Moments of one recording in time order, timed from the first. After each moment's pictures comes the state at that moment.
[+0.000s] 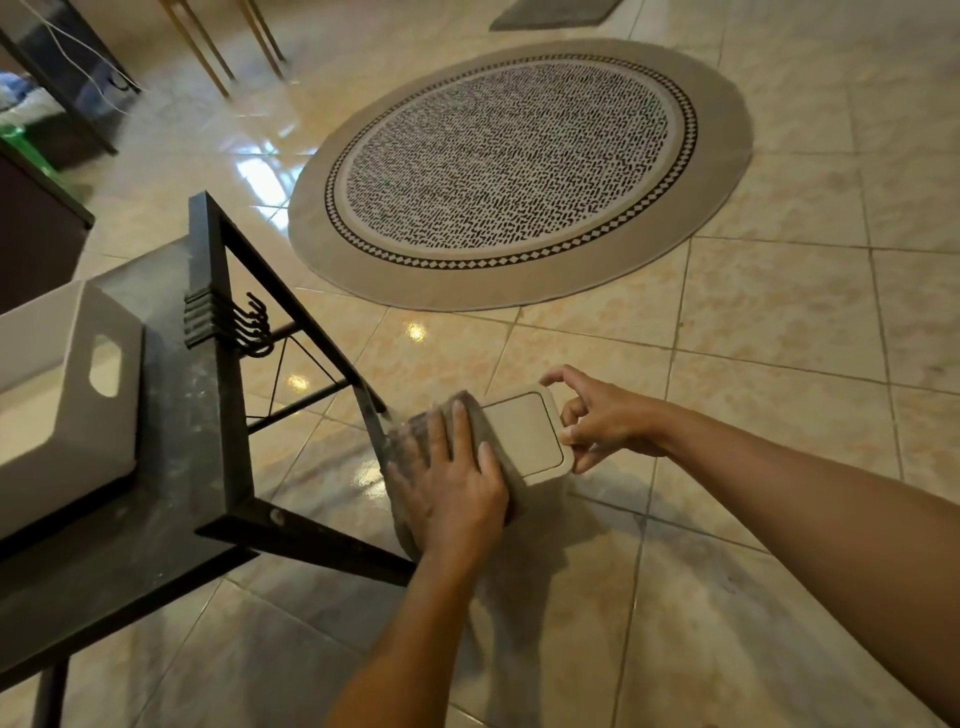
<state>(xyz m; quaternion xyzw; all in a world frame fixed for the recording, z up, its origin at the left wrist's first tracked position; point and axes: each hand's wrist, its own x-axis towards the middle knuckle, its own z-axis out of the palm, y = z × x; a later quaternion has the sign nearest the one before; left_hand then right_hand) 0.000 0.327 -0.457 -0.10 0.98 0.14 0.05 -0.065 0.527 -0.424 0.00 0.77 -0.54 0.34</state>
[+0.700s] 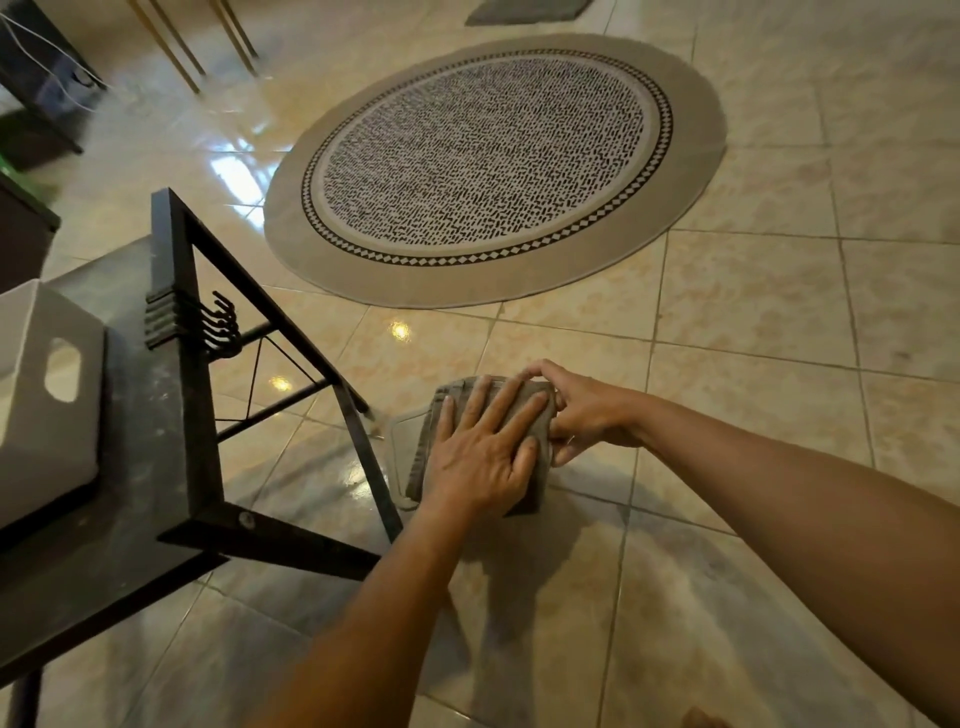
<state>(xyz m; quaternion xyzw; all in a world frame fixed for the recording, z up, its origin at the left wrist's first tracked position) -0.028 0.347 -0.458 0.23 0.97 0.04 0.08 -0.064 0.525 -0.420 0.00 0.76 -0.54 0.36</state>
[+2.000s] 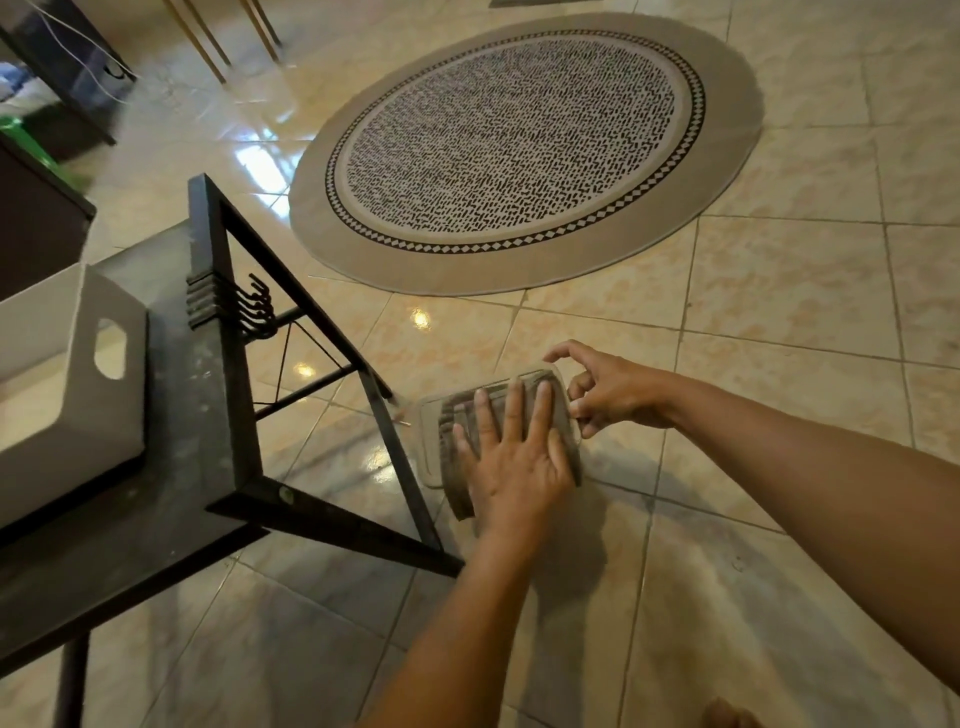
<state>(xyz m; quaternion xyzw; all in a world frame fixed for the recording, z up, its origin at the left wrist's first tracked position) 0.007 0.369 -0.463 0.06 0.99 0.09 0.07 -0.075 0.529 -0.431 -0.02 0.76 -0.55 0.33</state>
